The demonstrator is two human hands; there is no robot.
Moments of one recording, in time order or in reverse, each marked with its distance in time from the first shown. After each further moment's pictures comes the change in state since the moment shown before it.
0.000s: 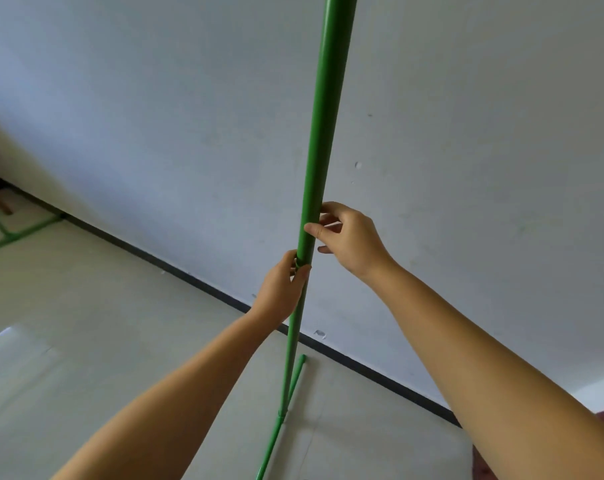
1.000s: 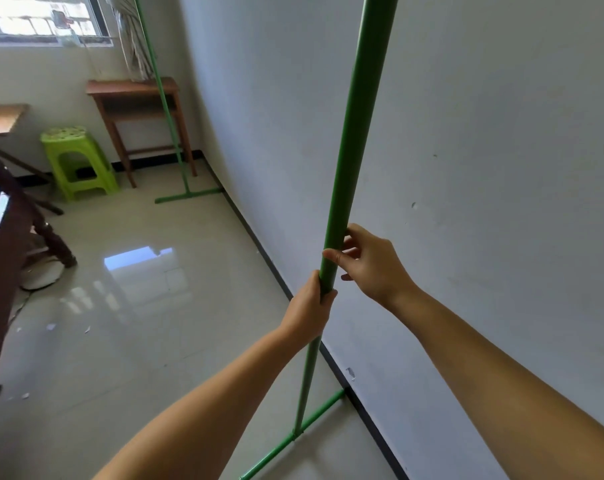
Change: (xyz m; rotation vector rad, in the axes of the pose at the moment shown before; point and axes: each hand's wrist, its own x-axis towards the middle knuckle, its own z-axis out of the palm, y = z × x) left_hand 0.019 0.060 0.125 0.015 0.426 -0.279; right_hand 0.046 0.065 -0.099 -0.014 -0.502 -0.363
